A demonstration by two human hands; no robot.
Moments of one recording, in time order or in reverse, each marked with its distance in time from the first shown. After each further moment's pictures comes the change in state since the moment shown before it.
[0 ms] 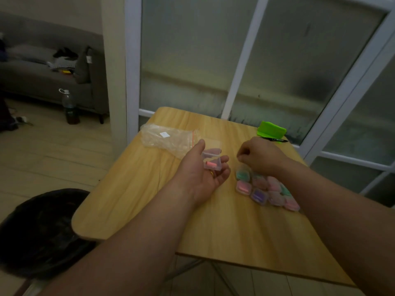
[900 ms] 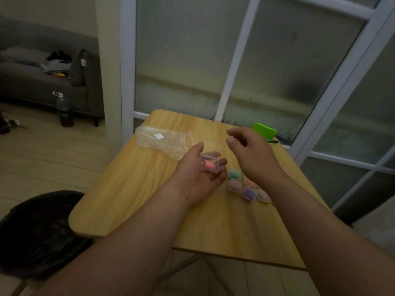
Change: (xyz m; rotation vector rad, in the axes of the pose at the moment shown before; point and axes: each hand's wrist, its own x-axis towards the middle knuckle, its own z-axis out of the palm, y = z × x) left_hand -0.011 -0.006 0.007 0.045 -0.056 -0.026; right_hand -0.060 -0.057 -0.026 0.680 0.379 0.039
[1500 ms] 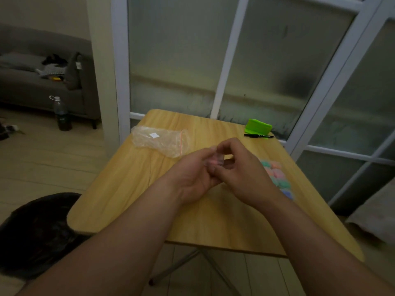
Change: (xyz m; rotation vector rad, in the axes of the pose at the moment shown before) left_hand -0.019 -0.003 0.003 0.143 -0.247 -0.008; right_hand -0.053 0.000 -0.002 0.027 -0.193 -0.058
